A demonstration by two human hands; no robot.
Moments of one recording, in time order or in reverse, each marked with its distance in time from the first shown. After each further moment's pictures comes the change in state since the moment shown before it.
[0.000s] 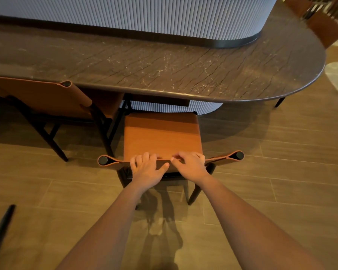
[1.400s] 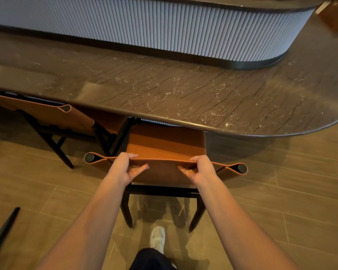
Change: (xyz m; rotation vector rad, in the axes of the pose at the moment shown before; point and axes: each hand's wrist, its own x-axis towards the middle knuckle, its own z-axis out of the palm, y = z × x) left_hand 0.114 0.027 -0.109 -1.710 0.029 -0.898; right_hand 0.129 -0.012 -0.098 1.533 0.094 0.892
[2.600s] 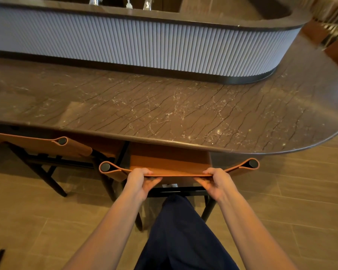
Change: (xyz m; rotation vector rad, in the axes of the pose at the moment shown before) left_hand 0.060 0.047 0.031 -0.073 -0.124 0.016; right_hand 0.025 -0.032 0.041 0.063 -0.015 -0.153
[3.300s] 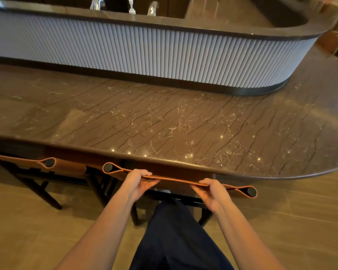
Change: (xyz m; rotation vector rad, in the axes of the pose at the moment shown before) left_hand 0.095 0.052 0.027 0.129 -0.143 -0.008; right_hand 0.098 -0.008 0.040 0.080 -0.051 0.053
